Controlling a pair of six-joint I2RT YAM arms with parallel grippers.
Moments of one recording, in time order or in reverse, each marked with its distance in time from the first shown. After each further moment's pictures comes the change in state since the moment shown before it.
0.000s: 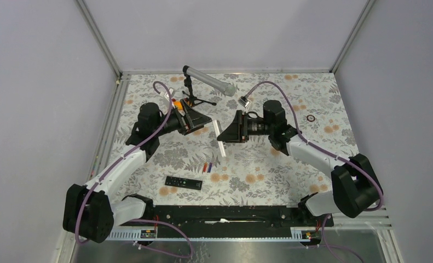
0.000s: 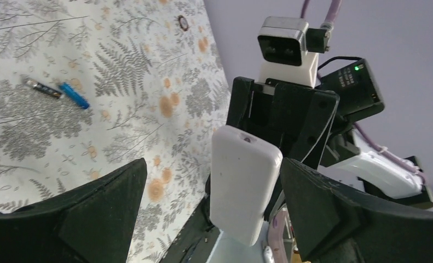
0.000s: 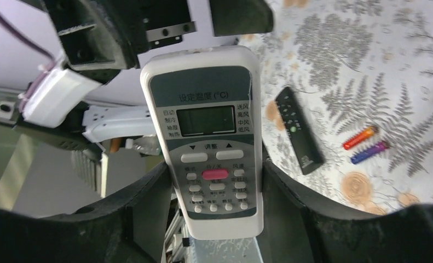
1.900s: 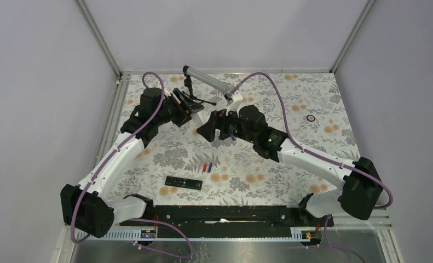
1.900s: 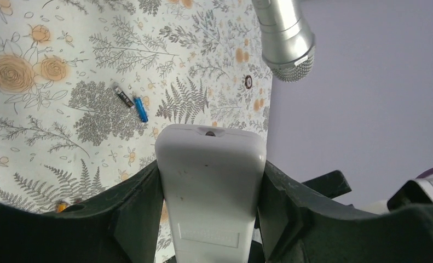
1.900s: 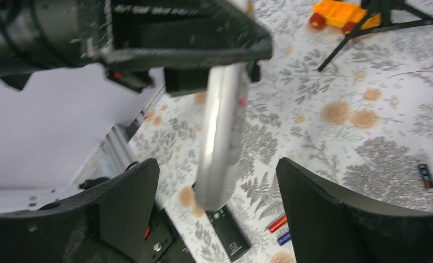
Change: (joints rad) left arm -0.045 0.057 0.312 -0.475 -0.406 -0.084; right arm 0.340 -0.026 0.201 -0.146 0.758 -0.336
